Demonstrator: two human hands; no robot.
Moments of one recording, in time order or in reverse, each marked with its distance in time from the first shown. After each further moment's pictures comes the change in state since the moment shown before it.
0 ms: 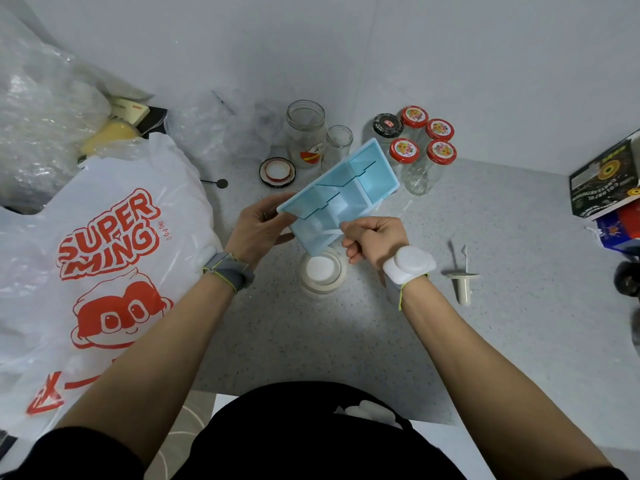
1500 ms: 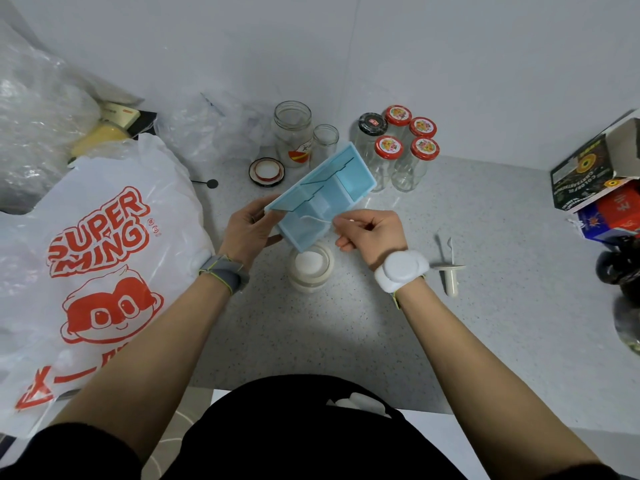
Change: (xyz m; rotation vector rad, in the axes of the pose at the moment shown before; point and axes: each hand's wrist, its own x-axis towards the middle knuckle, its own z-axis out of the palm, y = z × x) left_hand -0.008 -0.012 0.009 -0.023 0.094 -0.001; right_hand -0.014 0.009 -0.016 -0.087 0.023 -0.267
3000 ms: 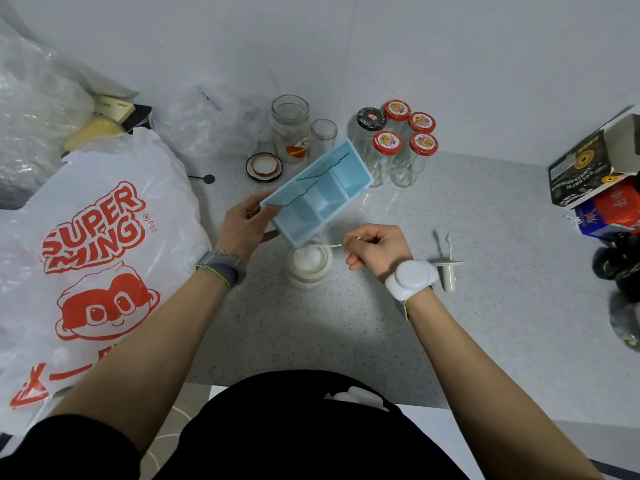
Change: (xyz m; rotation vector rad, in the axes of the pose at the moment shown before) left_hand 0.004 -0.004 -0.001 -0.008 0.029 -0.002; right_hand -0.010 0.018 -0.013 -0.063 -0.046 0.166
